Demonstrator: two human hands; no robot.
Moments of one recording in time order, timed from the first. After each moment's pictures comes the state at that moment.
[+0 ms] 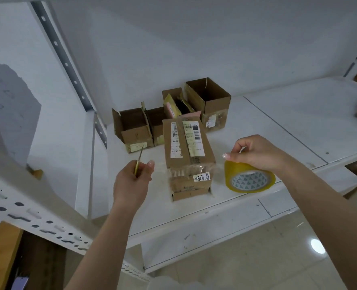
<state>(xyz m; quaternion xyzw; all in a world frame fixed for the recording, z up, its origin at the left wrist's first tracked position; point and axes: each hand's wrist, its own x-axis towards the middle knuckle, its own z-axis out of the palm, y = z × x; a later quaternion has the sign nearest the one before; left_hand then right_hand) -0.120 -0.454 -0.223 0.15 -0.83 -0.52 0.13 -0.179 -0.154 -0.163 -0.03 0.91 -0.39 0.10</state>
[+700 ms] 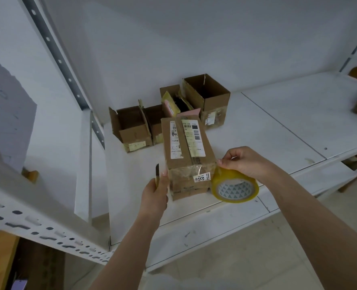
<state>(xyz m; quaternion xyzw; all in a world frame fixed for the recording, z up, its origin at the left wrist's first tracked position) -0.112 -0.417 -0.256 0.19 -0.71 -0.68 -0.04 -0.179 -0.173 -0.200 0.00 0.88 -0.45 0.15</state>
